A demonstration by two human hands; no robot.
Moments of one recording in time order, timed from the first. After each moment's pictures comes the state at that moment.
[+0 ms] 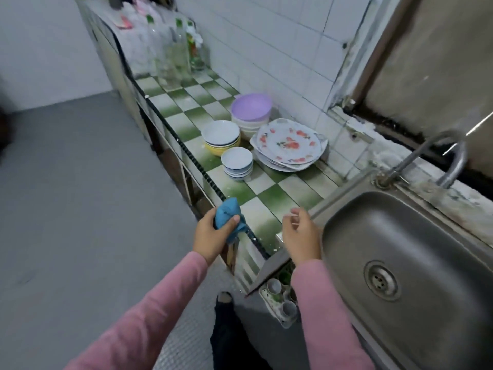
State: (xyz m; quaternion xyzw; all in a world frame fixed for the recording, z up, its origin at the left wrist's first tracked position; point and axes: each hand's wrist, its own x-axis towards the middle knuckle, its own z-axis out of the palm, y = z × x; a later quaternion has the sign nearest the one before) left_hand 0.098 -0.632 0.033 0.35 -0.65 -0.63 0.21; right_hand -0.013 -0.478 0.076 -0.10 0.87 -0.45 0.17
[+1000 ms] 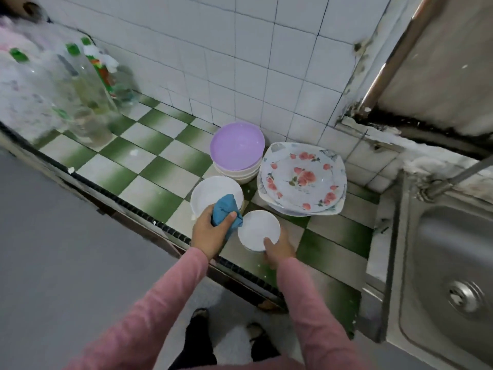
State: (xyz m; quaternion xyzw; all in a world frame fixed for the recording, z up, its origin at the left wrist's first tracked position) left_hand -0.118 -0.941 0.026 0.27 -0.74 -0.61 0.03; right_hand -0.152 -0.776 -0.010 0.21 0.81 -0.45 0.31
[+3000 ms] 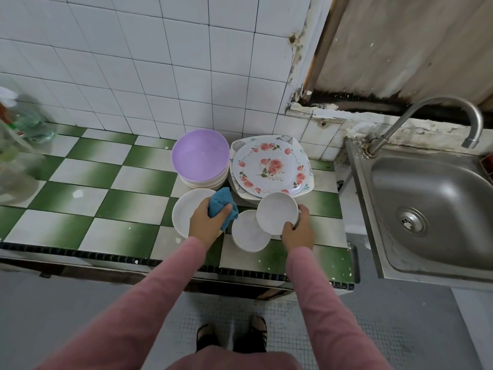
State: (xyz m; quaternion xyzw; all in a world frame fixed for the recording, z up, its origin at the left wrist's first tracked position) left_hand -0.173 -0.977 0.031 0.14 -0.78 -0.60 -0.09; right_hand -0.136 -0.780 0.013 0.36 0.81 -0.47 -0.01
